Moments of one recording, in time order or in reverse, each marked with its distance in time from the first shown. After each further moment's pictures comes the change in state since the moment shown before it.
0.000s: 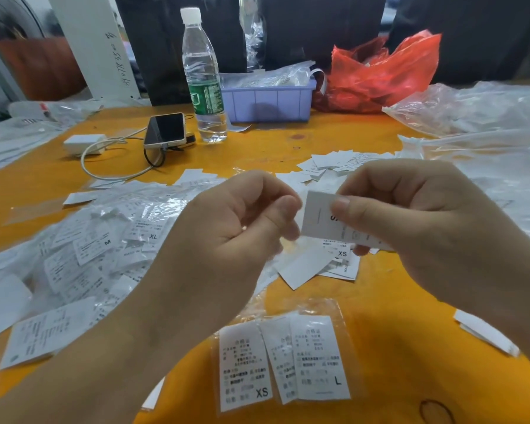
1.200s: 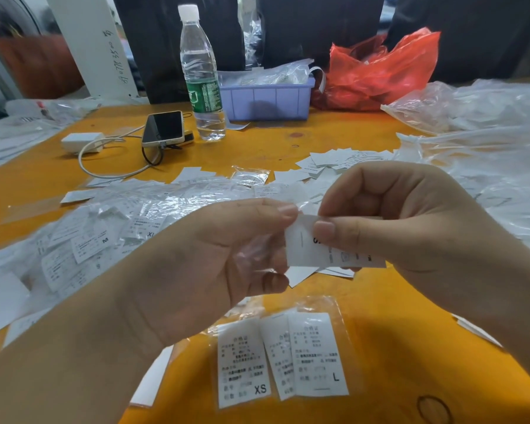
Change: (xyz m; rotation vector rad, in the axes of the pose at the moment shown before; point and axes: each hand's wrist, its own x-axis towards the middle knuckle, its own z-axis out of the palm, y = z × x) left_hand 0.006 -0.006 -0.010 -0.835 -0.447 -0.540; right_hand -0.001 -0.001 0.005 0.486 -0.150 0.029
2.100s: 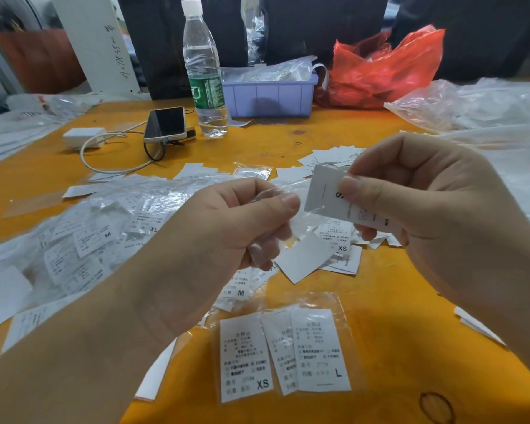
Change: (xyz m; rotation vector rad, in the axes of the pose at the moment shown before) left_hand 0.002 0.001 0.008 0.269 0.302 0.229; right_hand 0.002 0.002 -0.004 -0.116 0.281 -0.079
